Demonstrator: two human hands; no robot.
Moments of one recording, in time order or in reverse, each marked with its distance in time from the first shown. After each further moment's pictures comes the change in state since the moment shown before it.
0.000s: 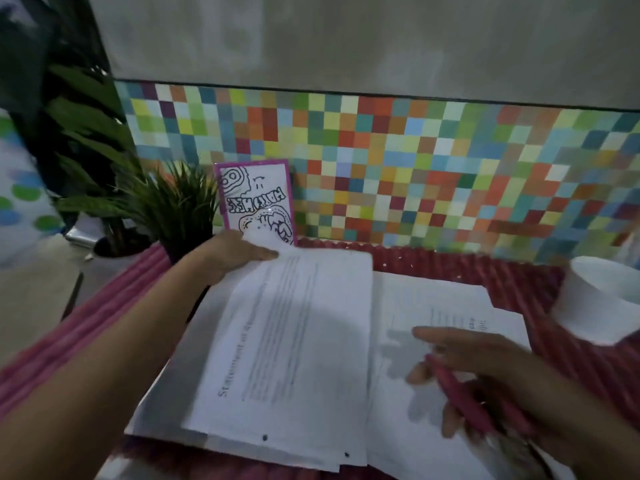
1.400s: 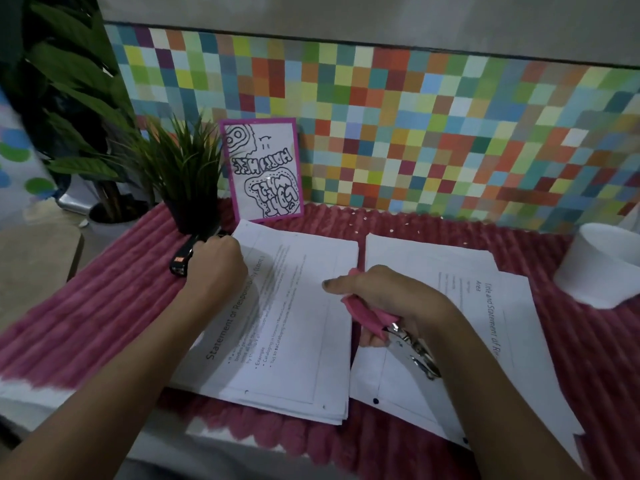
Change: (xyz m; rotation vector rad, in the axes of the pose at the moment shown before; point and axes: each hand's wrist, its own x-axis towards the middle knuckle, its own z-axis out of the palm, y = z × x) left_hand -0.018 -0.084 0.015 0.937 0.483 0.259; right_hand 0.094 -0.029 0.070 -0.190 0.082 0.230
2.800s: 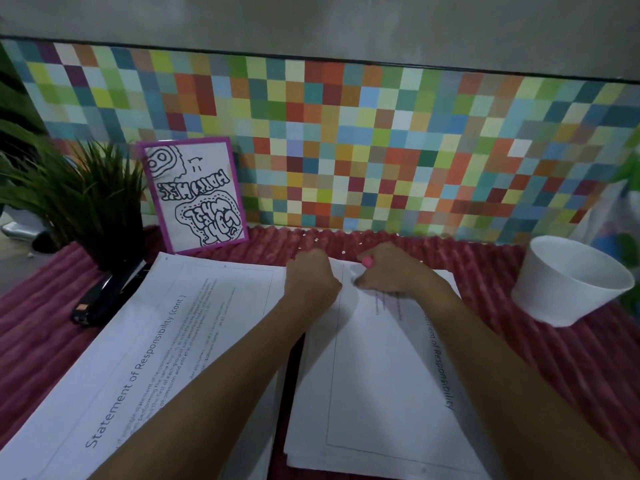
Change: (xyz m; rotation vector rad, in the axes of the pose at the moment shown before) left_hand 0.011 0.214 0.024 -0.398 -0.252 0.086; right_hand 0.100 0.032 -0.128 -0.541 0.325 -0.239
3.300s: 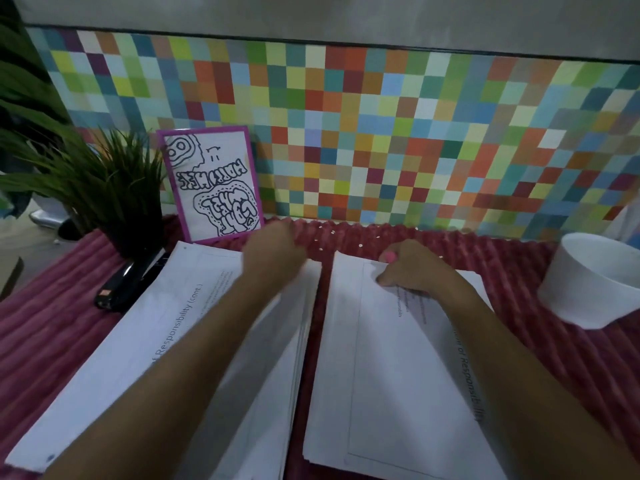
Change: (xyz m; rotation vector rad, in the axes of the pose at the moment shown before) left_hand 0.013 -0.053 -0.042 0.027 0.184 -0.032; right_hand 0.006 0.013 0.007 0.033 0.093 0.027
